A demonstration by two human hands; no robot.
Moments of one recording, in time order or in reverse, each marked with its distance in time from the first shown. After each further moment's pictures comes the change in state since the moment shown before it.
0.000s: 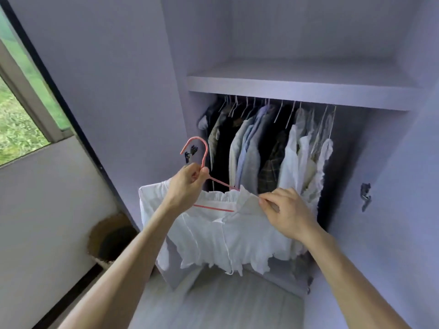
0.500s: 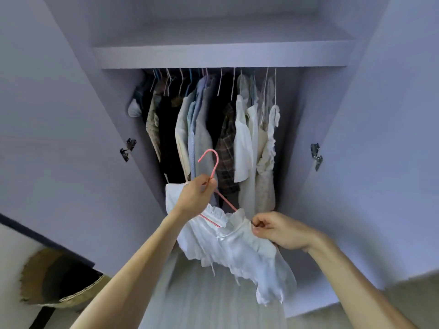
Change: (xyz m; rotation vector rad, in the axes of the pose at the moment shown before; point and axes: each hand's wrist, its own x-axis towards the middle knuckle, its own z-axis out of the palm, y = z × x) left_hand 0.051 -0.024 0.145 -0.020 -0.501 0.057; right_hand -0.051 0.040 0.011 0.543 -0.453 0.479
